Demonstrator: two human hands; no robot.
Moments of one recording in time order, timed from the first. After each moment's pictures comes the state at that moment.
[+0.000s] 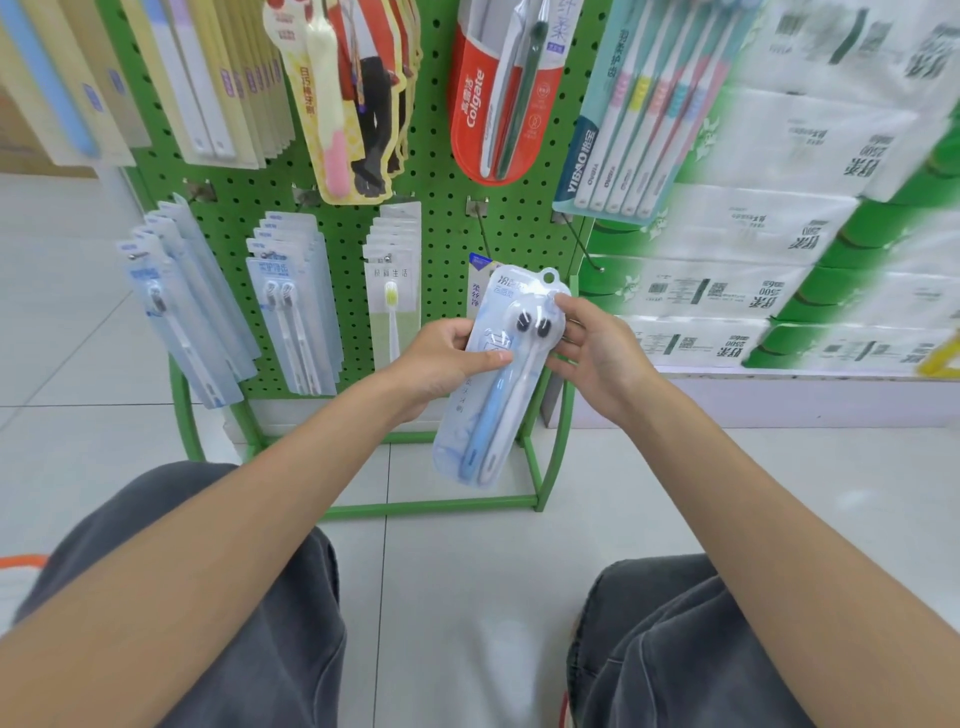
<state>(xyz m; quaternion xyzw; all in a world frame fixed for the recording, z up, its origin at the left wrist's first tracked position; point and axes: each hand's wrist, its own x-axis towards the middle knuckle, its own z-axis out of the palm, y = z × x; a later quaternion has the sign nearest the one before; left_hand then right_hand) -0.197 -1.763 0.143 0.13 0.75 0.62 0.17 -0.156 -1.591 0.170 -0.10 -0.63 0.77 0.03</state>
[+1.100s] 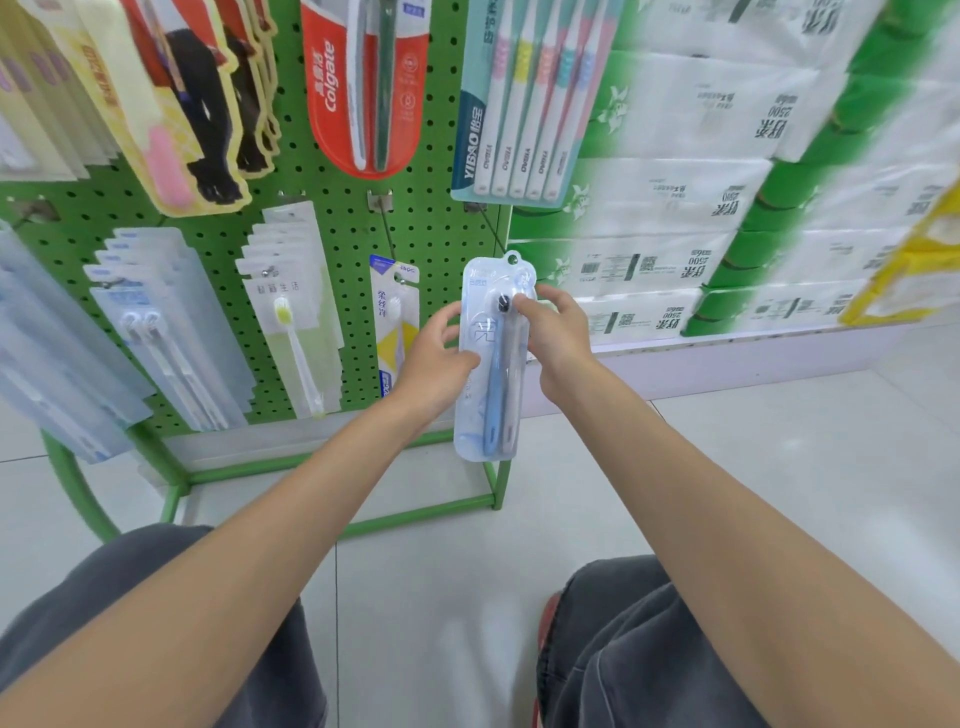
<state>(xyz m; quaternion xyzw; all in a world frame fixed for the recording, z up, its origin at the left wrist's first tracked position) -0.205 -1.674 0.129 0.12 0.75 0.64 0.12 -0.196 -1.545 0.148 -0.27 -0.64 0.70 0.17</state>
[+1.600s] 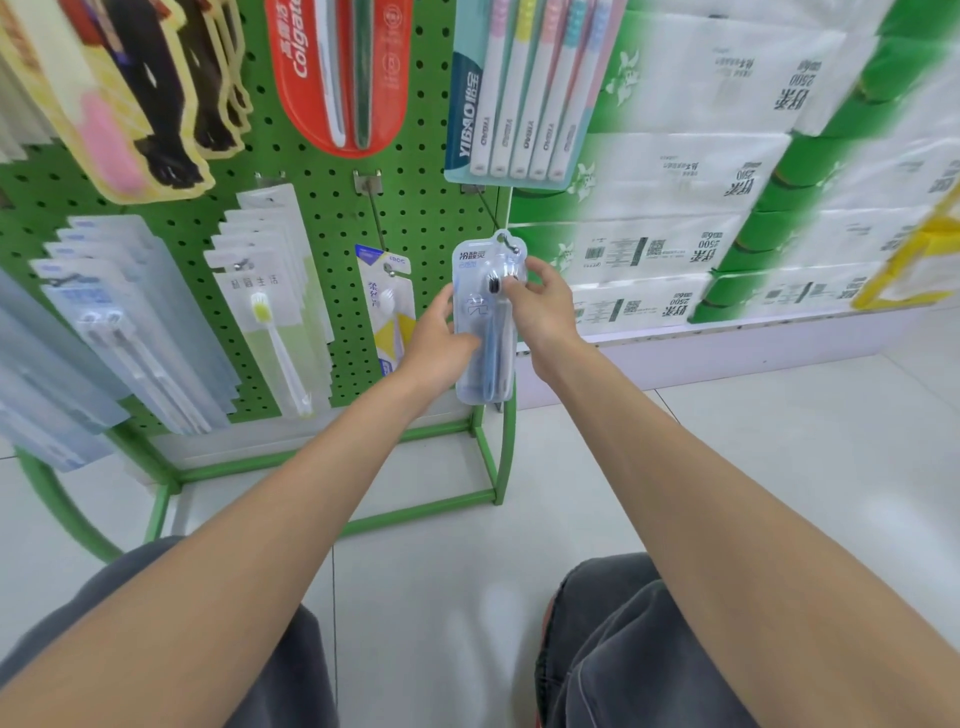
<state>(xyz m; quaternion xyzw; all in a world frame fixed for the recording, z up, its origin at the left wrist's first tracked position) -0.241 -1.655 0.118 0.13 0.76 0.63 0.13 -0.236 -1.536 0.134 -0.23 -0.70 0.65 0.18</state>
